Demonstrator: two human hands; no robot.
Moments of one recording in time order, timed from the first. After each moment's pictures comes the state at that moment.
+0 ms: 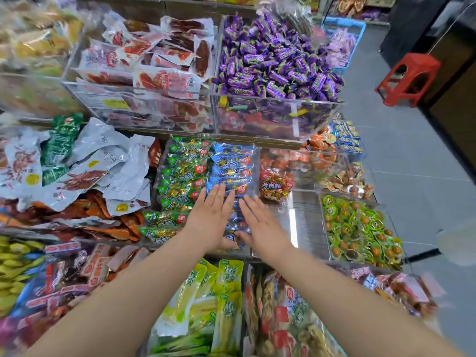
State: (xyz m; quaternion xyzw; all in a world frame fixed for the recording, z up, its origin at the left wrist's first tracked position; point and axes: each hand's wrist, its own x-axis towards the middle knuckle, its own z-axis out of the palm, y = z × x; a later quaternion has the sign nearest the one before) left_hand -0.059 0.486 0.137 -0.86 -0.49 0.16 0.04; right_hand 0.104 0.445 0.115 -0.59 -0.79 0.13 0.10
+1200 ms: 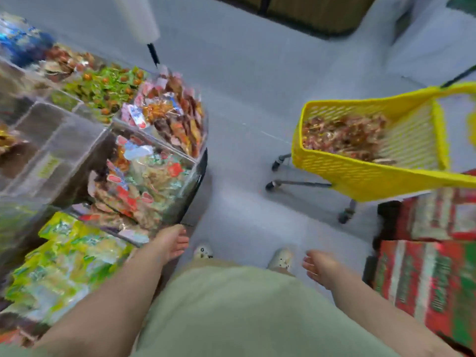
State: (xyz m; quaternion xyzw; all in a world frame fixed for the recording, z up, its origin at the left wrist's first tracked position) left_hand 0.013 0.150 0.006 -0.54 -0.53 0.31 -0.58; right_hand 0.036 -0.212 0.002 -0.66 0.45 0.37 0.47
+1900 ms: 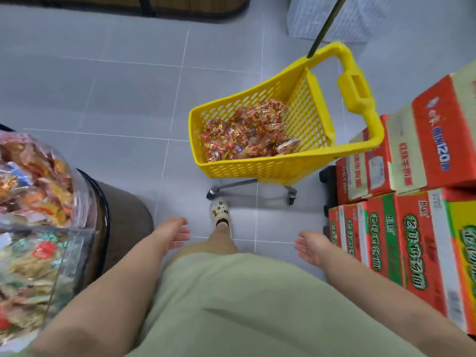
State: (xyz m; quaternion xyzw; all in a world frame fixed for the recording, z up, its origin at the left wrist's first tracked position) left_hand 0.195 -0.098 -0.006 -0.68 -0.39 0.40 -0.48; right_hand 0.116 -0.437 -0.008 -0.52 0.58 0.30 0.55
